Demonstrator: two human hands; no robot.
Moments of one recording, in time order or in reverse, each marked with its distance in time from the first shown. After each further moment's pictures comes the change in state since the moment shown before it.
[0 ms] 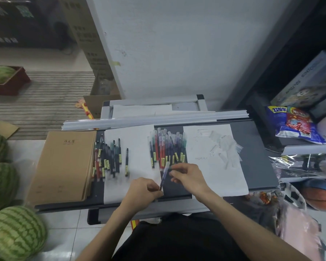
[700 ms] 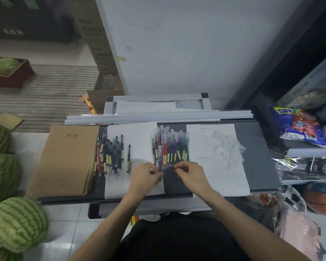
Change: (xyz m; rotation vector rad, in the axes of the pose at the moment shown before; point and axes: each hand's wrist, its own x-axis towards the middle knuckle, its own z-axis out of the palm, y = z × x) left_hand 0.029 0.010 0.005 -0.241 0.219 -0.134; right_hand 0.012 0.012 -0.004 -0.419 0.052 -0.130
